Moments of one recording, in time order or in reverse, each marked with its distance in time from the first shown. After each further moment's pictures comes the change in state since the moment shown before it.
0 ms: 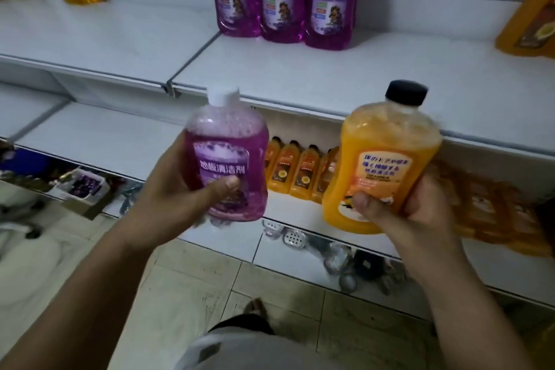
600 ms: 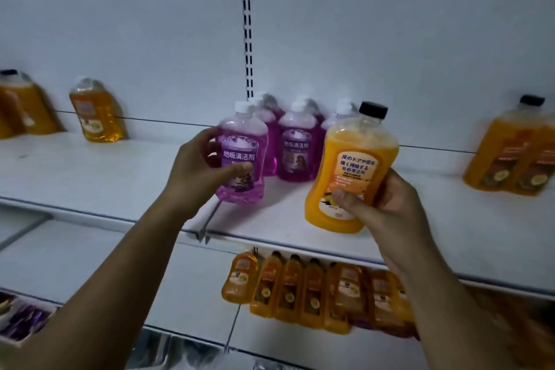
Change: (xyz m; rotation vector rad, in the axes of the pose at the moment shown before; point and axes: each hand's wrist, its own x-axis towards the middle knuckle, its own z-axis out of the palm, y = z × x) left_hand 0.210 0.036 -0.103 0.031 0.159 0.188; right_hand 0.142 -0.101 0.082 -0.012 0.125 -0.200
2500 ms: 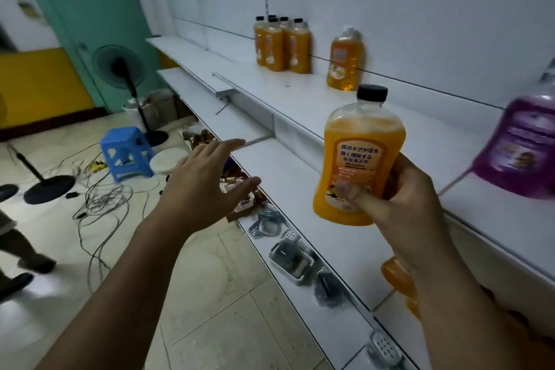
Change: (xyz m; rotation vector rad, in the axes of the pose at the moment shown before) left_hand -0.249 0.007 -0.228 1.274 0.397 -0.368; right_hand -0.062 -0.003 0.243 0.108 -0.722 -0.010
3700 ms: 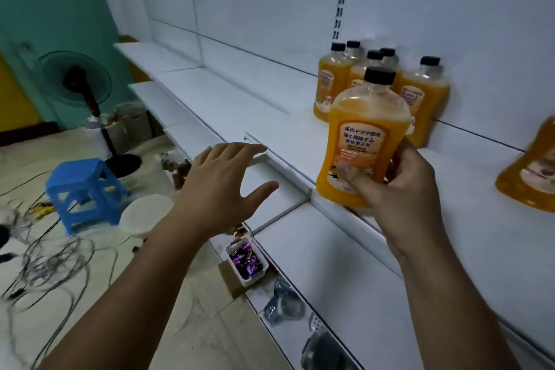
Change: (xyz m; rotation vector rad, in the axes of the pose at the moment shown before) left_hand 0.418 -0.331 0.087 0.014 0.003 0.182; right_hand 0.446 0.056 0.321 -0.078 0.231 -0.034
